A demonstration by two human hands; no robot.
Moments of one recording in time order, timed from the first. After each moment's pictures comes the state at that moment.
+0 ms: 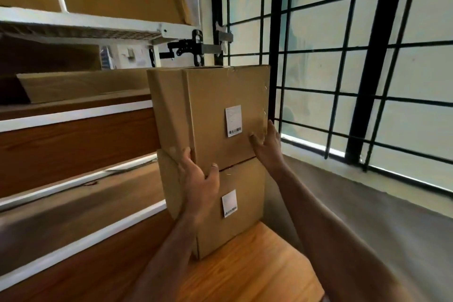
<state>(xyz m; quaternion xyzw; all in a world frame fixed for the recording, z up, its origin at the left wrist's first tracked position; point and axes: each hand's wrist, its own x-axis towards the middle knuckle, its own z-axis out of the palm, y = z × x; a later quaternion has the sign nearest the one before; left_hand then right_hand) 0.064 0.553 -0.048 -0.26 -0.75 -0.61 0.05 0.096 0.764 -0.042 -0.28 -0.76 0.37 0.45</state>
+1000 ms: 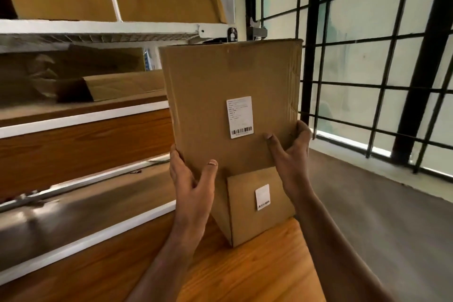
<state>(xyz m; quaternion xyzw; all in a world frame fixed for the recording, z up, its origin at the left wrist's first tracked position) 0.071 0.455 -0.037 -0.27 -0.62 -0.73 0.02 0.126 0.648 -0.030 -0.16 -0.65 0.50 0.55</state>
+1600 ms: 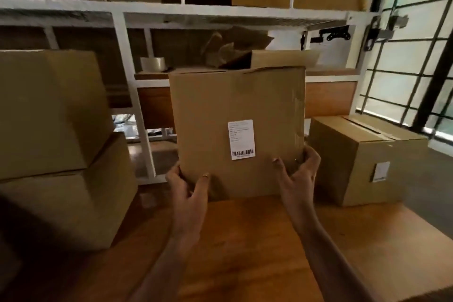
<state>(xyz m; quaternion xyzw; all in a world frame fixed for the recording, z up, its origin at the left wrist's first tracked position) 0.097 0.072 -0.086 -0.09 -0.63 -0.76 0.09 0.108 0.275 -0.093 -0.14 -0.72 0.52 0.44</state>
